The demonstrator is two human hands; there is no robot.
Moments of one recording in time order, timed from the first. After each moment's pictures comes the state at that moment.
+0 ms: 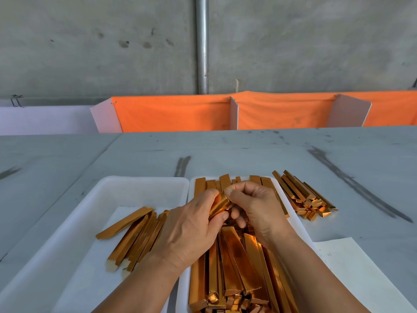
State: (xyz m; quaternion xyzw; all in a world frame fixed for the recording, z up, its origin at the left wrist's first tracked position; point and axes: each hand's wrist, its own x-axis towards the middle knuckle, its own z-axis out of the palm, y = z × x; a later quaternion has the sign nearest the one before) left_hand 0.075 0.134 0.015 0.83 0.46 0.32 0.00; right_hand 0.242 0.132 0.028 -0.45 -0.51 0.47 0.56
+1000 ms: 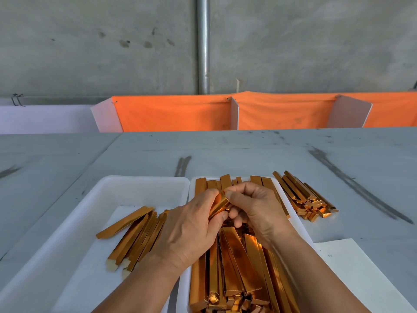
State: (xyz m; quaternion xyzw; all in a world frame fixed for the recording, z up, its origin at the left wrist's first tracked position) left_hand 0.074 0.134 0.015 0.83 0.45 0.34 0.00; right_hand 0.241 0.128 0.033 -0.44 -0.49 0.51 0.55
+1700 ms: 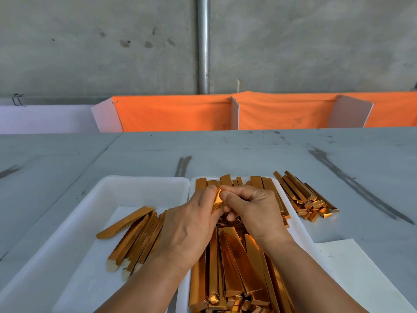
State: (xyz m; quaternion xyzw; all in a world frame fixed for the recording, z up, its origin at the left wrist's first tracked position) left_hand 0.081 0.129 0.027 0.81 0.50 0.31 -0.10; right_hand 0.226 0.119 0.035 -0.46 -0.54 0.40 0.58
